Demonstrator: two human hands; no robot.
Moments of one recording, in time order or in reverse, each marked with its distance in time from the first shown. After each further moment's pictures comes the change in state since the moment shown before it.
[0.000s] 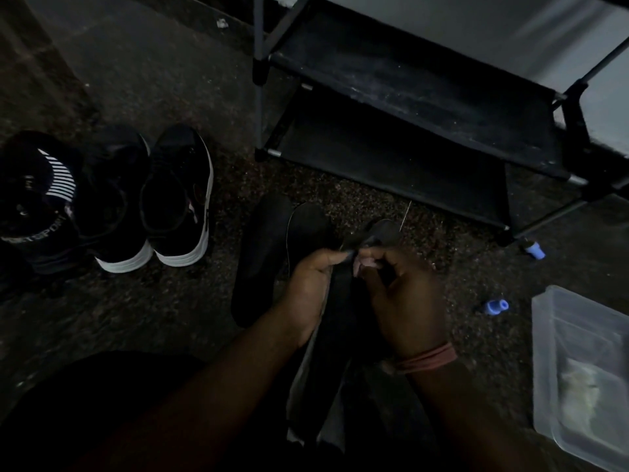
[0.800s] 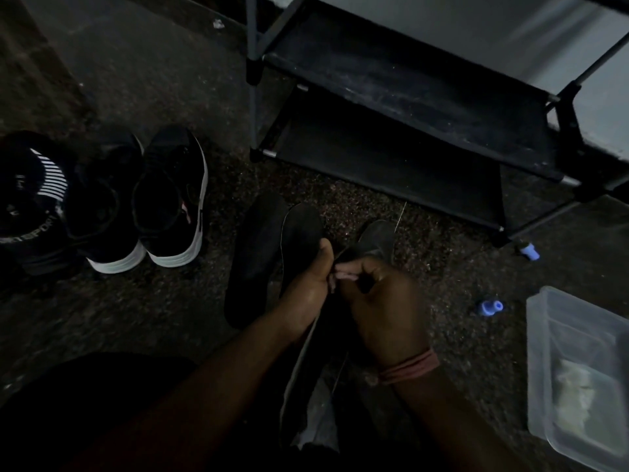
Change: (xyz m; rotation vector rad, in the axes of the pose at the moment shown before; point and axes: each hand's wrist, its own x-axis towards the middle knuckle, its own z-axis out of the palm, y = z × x) left_hand 0.011 -0.006 -0.015 0.378 0.202 0.037; right_hand -0.006 -0.014 0.004 0.163 -0.115 0.127
